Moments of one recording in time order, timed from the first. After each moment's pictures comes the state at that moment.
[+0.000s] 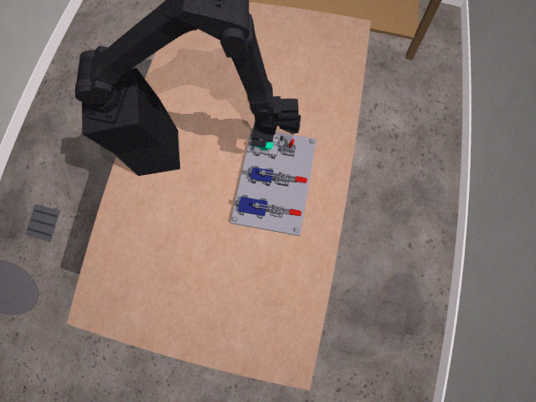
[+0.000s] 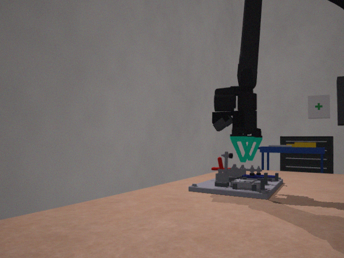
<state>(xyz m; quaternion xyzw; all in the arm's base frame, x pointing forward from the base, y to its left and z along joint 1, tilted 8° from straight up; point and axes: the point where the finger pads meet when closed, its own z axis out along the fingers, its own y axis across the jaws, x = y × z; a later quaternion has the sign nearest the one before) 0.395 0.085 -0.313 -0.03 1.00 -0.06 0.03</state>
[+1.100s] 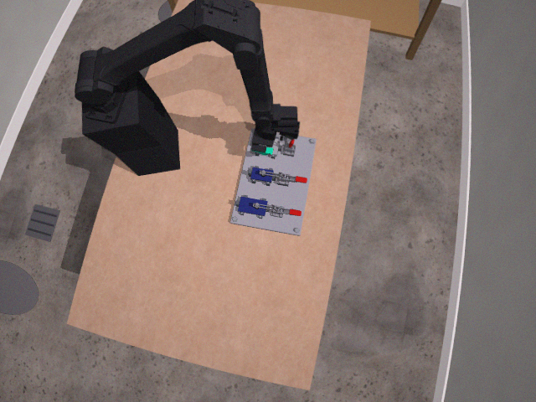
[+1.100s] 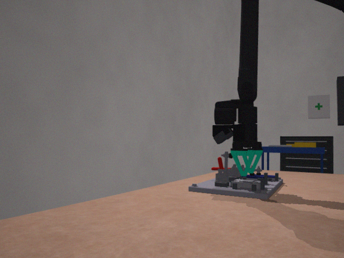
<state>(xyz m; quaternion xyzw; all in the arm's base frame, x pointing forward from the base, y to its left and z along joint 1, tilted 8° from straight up) 0.396 0.079 -0.353 -0.02 1.00 -0.06 0.02</state>
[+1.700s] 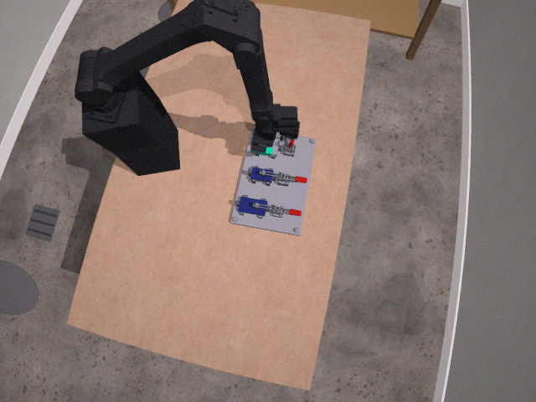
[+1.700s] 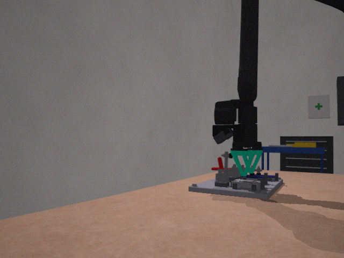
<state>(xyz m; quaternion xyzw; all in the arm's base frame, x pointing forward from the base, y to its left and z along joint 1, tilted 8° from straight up) 0.396 0.079 -0.353 -0.03 1.00 -0.06 0.02</state>
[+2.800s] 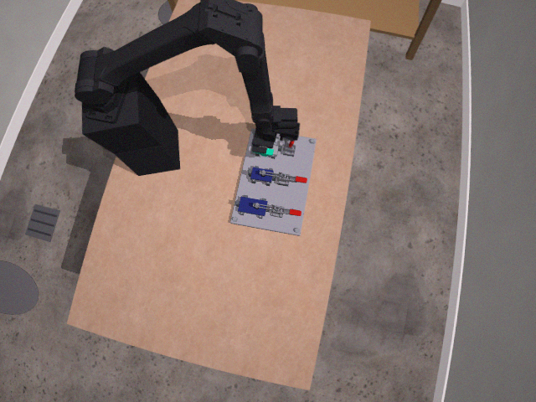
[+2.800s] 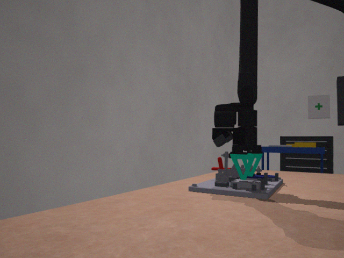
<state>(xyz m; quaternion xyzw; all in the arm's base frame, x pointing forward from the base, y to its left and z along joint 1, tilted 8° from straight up) 0.397 0.078 -0.363 -0.03 1.00 -0.06 0.03</state>
